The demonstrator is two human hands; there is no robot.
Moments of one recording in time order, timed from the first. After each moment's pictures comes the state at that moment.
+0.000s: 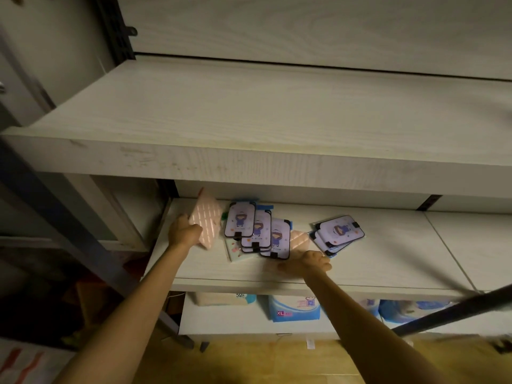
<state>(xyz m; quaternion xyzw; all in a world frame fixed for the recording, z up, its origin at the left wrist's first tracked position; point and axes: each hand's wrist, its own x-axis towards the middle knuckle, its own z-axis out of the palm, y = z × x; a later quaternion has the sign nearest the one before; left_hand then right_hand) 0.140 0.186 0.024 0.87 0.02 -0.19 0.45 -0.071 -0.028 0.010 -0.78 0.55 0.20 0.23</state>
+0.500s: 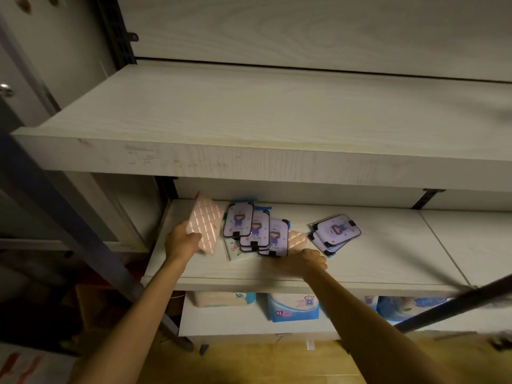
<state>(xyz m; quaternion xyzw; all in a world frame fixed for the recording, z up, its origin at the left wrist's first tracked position) 0.107 0.205 0.031 0.85 -0.03 -0.17 0.50 -0.066 -0.032 -0.008 -0.77 0.54 0.22 0.26</state>
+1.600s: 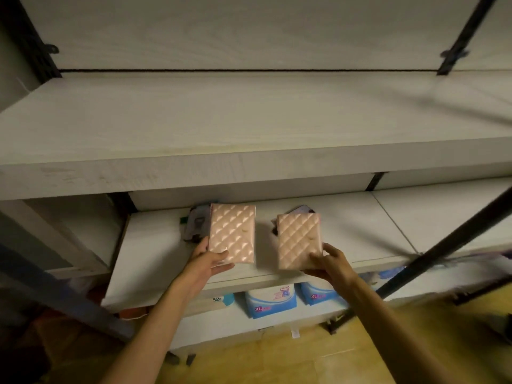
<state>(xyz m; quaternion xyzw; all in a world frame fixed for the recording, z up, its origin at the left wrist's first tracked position) 0.014 0.129 0.030 0.57 -0.05 -0.46 0.68 -0.222 -0.088 0.041 -0.52 0.44 -0.13 0.72</state>
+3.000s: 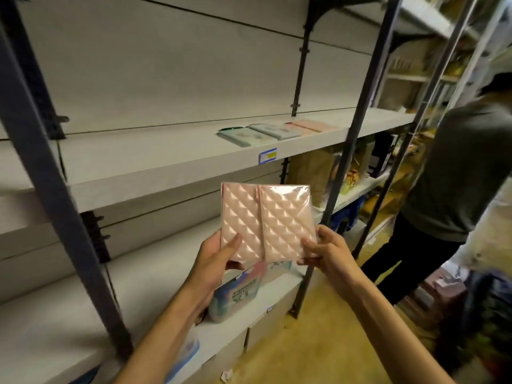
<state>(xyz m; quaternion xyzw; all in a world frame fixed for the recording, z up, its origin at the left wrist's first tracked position) -0.590 -0.386 0.209 0.49 -0.41 -0.46 0.61 -0.815 -0.465 0.216 -0.52 0.41 -0.44 0.60</state>
